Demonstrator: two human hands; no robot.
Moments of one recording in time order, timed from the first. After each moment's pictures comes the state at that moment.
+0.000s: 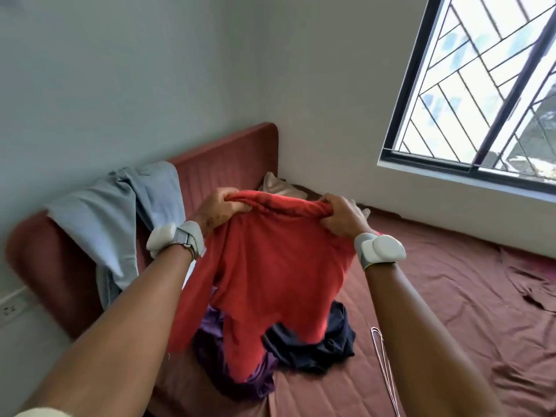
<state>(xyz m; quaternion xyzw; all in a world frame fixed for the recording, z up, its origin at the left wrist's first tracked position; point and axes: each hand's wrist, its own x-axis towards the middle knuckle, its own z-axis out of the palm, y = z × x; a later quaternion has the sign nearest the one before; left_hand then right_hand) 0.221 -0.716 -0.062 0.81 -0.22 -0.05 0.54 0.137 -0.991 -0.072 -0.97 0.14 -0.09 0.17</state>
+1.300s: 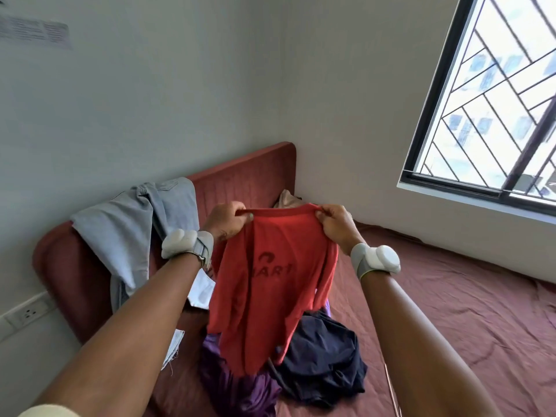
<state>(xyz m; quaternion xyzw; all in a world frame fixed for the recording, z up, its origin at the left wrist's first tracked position) 0.240 -0.730 -0.056 0.93 -0.17 0.10 0.32 0.181 -0.984 -0.066 -0.89 0.05 -0.20 0.41</state>
